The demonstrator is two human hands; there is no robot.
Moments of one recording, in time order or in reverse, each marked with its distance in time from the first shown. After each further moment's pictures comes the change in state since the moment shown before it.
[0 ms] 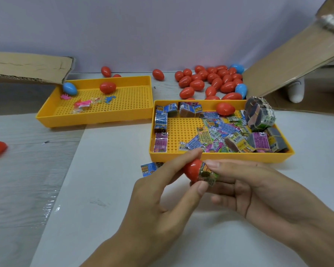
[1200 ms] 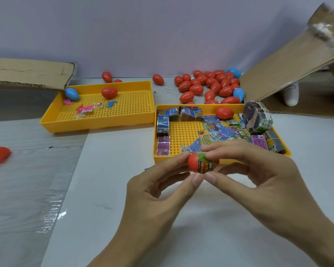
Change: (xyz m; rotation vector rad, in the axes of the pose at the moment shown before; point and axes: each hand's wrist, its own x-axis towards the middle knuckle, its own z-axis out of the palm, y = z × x) left_hand 0.004 0.001 -0.006 -0.255 0.140 -0.163; right_hand -0.002 0.005 -0.003 -0.788 0.116 -0.884
